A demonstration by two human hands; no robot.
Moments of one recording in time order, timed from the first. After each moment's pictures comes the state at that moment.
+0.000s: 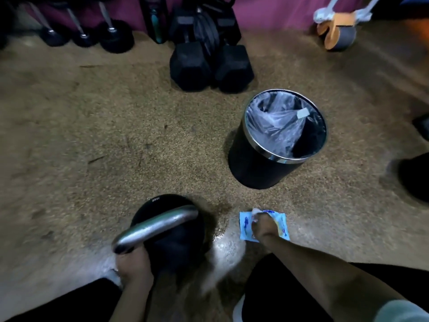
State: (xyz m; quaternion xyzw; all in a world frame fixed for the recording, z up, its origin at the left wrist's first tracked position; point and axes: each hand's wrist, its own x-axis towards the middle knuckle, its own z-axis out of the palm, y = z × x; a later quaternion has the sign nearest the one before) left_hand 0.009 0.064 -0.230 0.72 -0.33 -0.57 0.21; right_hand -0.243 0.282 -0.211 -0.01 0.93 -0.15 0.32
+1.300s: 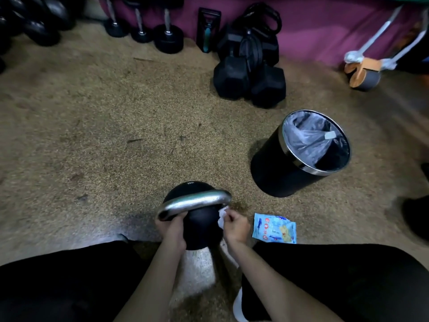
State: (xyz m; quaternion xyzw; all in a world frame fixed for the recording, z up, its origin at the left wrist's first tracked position) left_hand -0.022 0.070 -0.220 0.64 -0.21 -0.70 0.23; right_hand -0.117 0.177 -0.126 -0.02 0.91 -0.34 0.24
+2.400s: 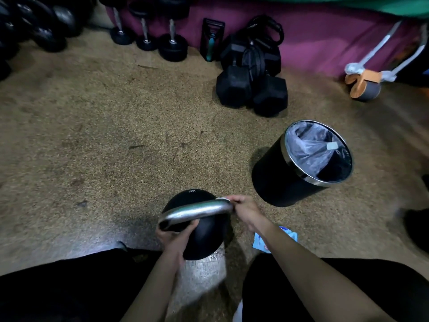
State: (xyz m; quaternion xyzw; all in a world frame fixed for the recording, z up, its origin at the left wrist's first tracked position) left_hand -0.005 0.071 -0.315 0.64 -0.30 -0.69 0.12; right_hand -0.197 0.152 -0.119 -0.07 0.82 -0.39 0.41
